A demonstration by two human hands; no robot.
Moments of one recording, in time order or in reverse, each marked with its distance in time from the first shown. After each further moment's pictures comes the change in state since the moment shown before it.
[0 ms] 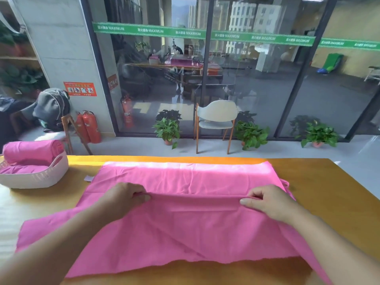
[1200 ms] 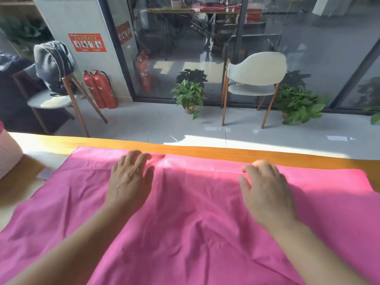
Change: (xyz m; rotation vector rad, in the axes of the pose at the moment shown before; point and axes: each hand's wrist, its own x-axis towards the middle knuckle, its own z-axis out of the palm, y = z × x) left_hand 0.226 -0.055 0.129 0.245 0.482 -0.134; right_hand 0.275 0.052 0.115 -0.394 0.499 -0.235
